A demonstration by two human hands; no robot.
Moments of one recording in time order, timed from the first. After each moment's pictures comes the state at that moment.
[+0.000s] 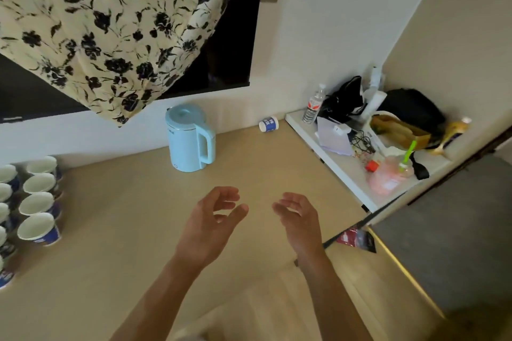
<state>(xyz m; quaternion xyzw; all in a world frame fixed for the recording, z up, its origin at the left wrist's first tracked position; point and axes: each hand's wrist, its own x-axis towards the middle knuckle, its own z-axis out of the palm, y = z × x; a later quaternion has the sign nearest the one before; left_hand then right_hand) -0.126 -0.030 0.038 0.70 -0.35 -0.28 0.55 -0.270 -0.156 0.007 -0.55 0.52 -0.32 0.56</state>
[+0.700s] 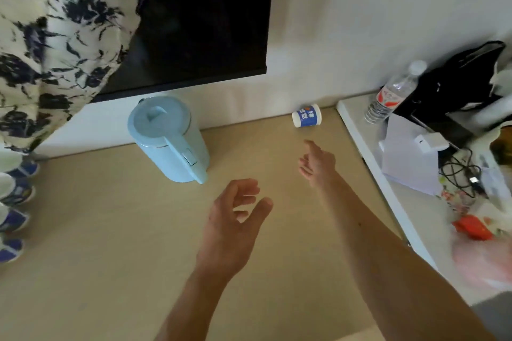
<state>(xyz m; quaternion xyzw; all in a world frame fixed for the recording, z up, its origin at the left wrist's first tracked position) -0.071 -0.288 -0.006 0.78 -0.18 -0.28 0.52 -0.083 -0.540 -0.112 -0.38 0.63 -0.15 0.66</state>
